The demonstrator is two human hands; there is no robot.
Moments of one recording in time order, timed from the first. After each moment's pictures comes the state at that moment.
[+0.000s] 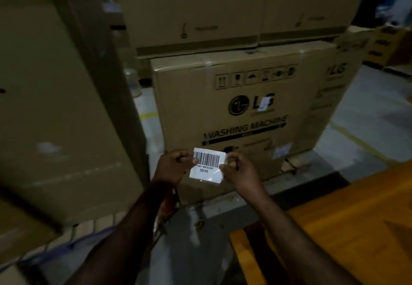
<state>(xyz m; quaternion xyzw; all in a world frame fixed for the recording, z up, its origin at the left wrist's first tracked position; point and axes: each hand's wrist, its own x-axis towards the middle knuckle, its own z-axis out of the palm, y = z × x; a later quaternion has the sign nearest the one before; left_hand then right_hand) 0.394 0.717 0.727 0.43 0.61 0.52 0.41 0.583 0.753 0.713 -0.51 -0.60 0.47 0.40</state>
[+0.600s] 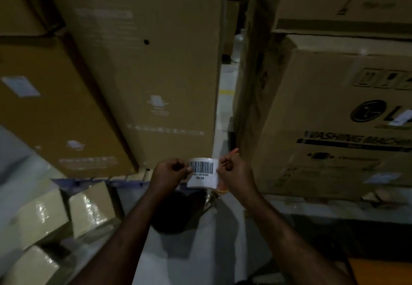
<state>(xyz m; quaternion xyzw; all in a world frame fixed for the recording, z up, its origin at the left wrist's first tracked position) 0.152 0.540 0.655 0.28 0.78 0.48 0.28 0.307 0.656 0.660 -0.45 -0.74 0.43 0.27</state>
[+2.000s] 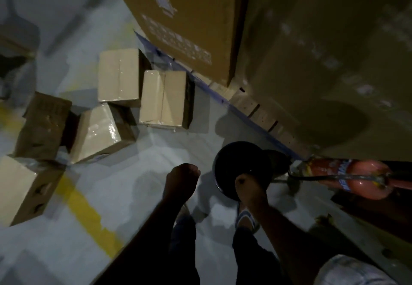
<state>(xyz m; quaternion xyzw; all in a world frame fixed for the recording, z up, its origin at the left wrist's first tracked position) -0.088 0.447 0.323 -0.10 0.90 0.20 0.38 -0.014 0.623 0.255 -0.34 -0.76 0.41 -0.37</state>
